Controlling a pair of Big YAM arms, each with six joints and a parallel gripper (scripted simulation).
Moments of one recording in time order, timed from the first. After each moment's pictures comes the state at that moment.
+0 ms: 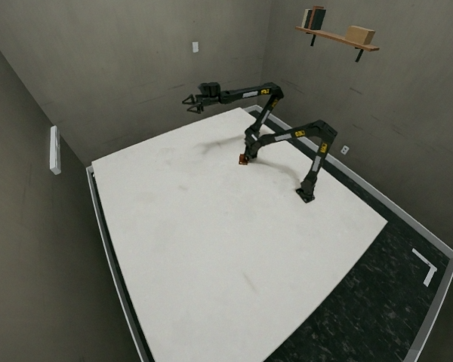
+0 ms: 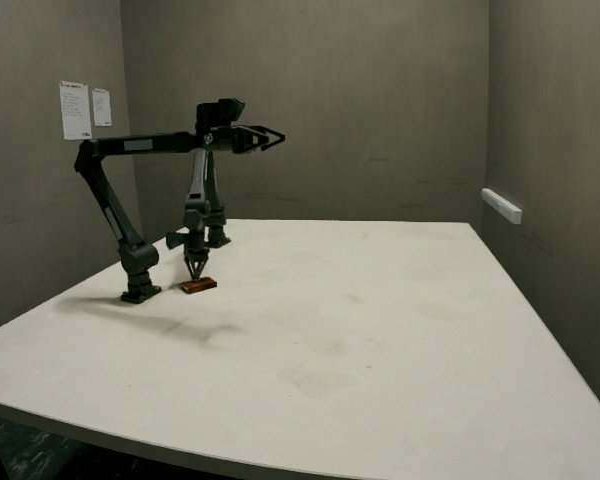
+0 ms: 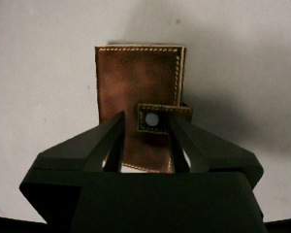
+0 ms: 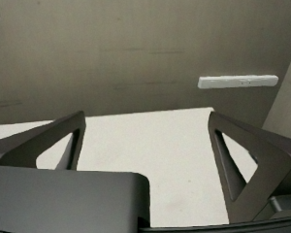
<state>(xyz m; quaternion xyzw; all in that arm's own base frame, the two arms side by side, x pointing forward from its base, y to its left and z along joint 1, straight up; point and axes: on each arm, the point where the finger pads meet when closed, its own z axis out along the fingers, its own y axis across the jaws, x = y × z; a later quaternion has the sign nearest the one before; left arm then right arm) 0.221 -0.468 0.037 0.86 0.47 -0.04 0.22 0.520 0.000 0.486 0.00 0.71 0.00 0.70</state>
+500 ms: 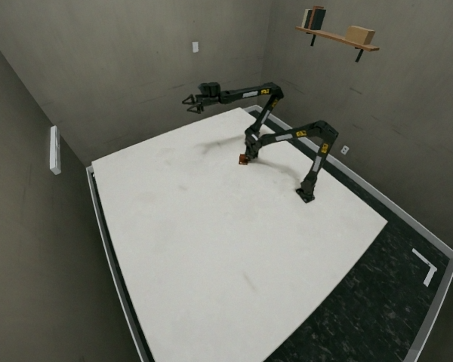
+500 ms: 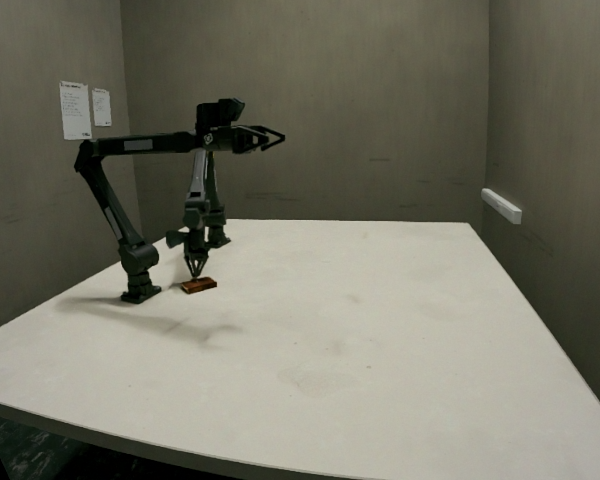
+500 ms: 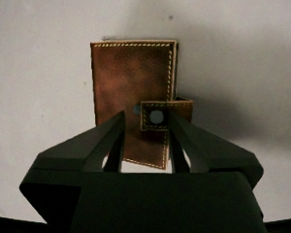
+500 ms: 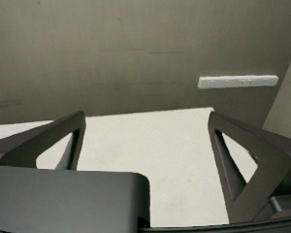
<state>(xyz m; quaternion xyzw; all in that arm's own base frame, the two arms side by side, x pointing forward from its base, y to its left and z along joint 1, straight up) 0.218 -0.462 0.040 0.86 0.47 -0.04 0.21 0.520 0.000 0.486 0.00 0.71 0.00 0.70</state>
